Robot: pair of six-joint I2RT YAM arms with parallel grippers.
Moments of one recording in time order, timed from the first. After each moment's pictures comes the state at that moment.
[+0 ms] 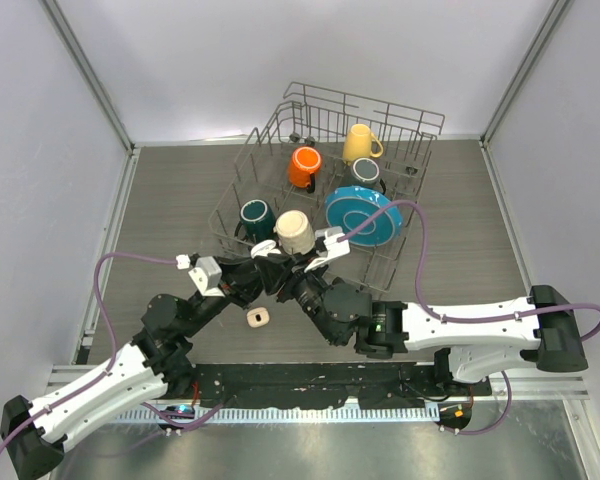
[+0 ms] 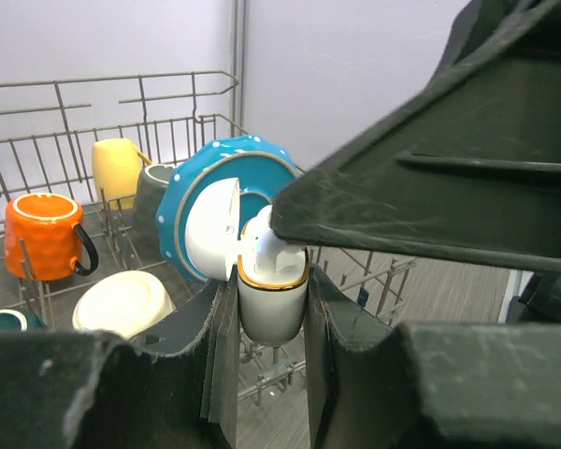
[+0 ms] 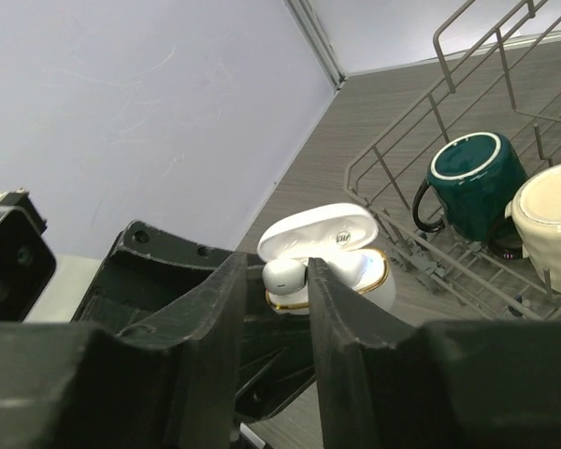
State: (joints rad) left arm -0.86 0.49 0.28 0.54 0.05 -0.10; right arm 1.46 1.28 0.94 0.45 0.86 0.50
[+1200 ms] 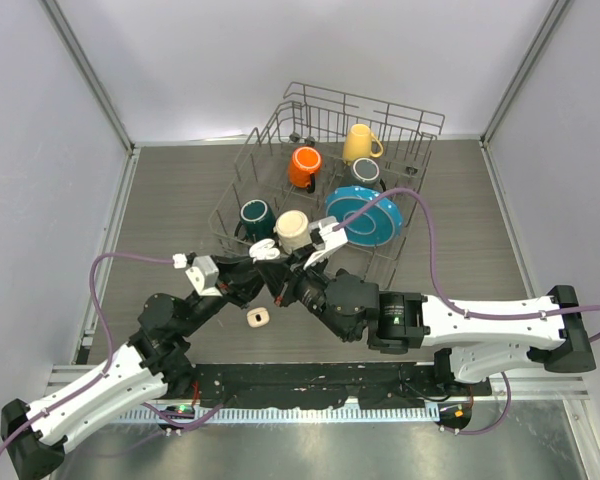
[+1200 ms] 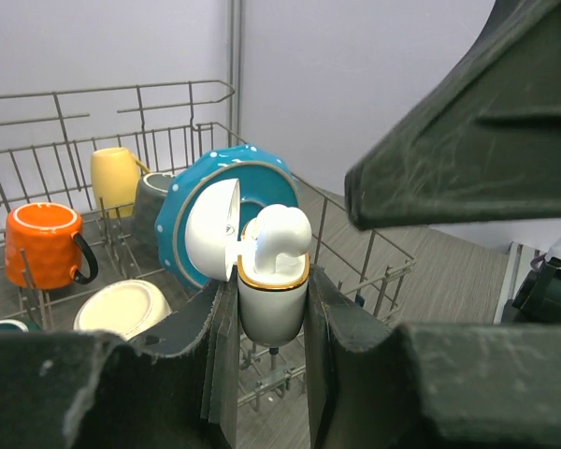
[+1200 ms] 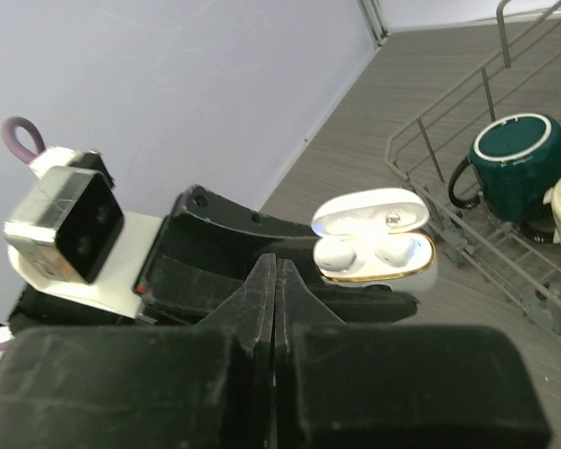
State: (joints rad) left arm -0.86 0.47 0.30 0.50 0.07 -0.11; right arm 1.48 1.23 1.10 0.14 0.73 0.55
